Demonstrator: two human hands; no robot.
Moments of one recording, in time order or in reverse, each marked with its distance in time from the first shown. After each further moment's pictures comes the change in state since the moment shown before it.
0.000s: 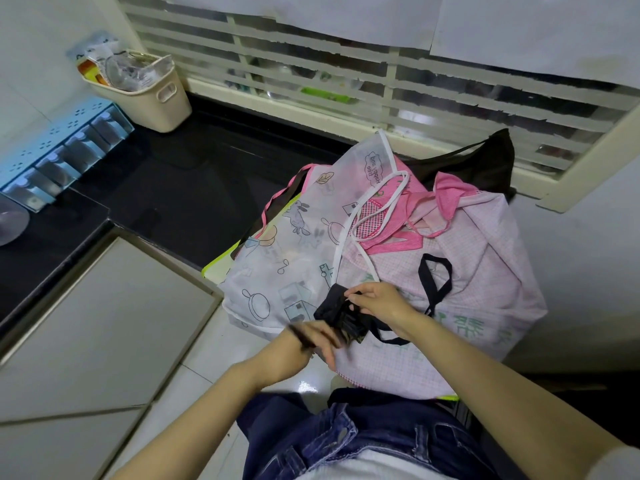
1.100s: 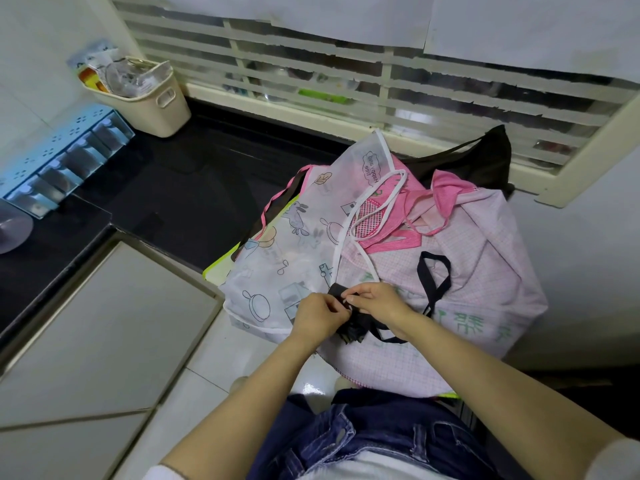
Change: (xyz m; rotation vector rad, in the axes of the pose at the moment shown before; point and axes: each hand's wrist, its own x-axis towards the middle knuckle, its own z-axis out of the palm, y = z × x) left_hand 0.064 0.011 0.021 0.192 0.447 -0.486; right_hand -0.004 0.000 0.003 -0.036 -0.009 -0.046
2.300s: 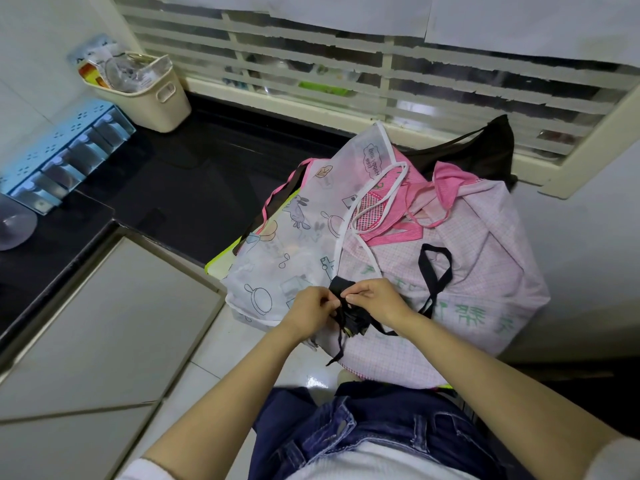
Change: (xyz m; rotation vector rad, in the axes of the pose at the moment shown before) left_hand -0.001 -0.008 -0.019 0.046 -0.152 0.127; right_hand -0.003 0.009 0.003 -0.193 0.055 -0.150
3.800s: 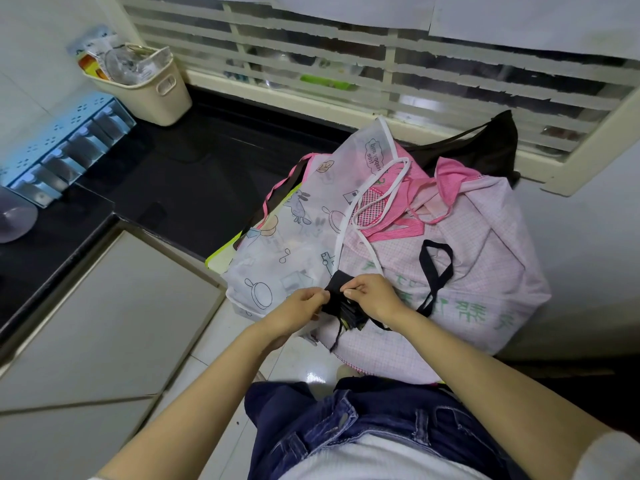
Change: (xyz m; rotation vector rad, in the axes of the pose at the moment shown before) left_hand -0.023 -0.003 -0.016 -0.470 -0.127 -0.124; right_hand 0.004 -0.005 0.009 -0.164 0.045 0.032
